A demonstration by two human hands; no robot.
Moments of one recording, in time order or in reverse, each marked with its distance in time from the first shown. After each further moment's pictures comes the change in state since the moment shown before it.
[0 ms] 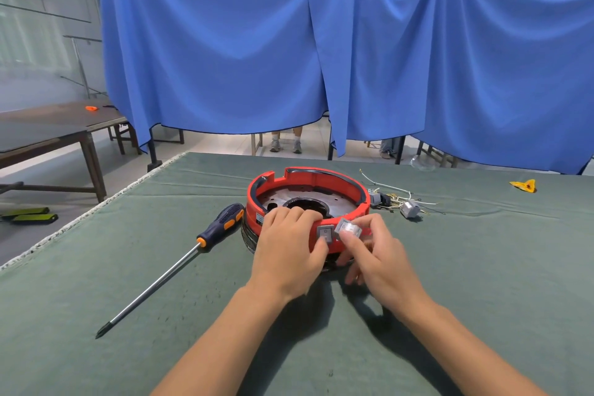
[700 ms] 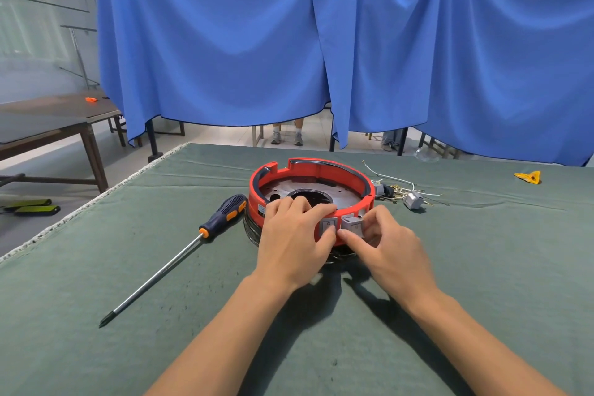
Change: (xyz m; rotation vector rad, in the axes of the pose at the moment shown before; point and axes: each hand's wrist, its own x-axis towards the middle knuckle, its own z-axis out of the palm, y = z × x) left_hand 0.000 0.002 0.001 0.071 0.005 0.008; right_hand 0.001 0.008 -0.005 -0.467 0.182 -0.127
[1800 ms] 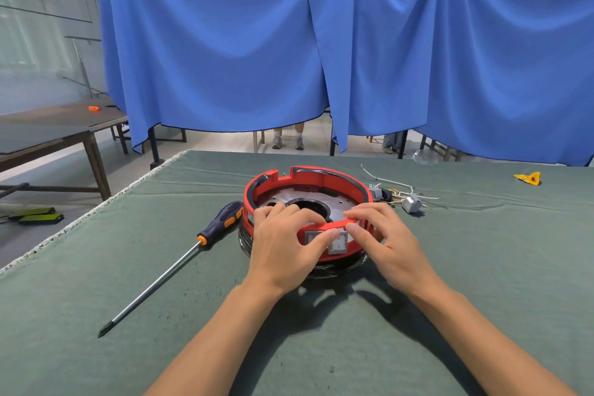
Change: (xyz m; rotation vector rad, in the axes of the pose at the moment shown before) left_hand -0.001 -0.005 -0.002 -0.229 0.149 0.041; right_hand 0.016 0.013 -0.008 0.228 -0.162 -0.107
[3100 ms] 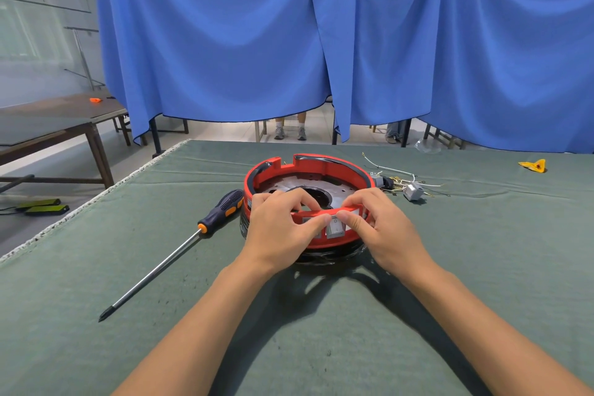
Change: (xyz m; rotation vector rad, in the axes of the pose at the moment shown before) left_hand 0.007 -0.010 -0.002 -0.091 -0.086 -0.134; right_hand 0.008 -0.004 0.006 -0.114 -0.017 -0.013
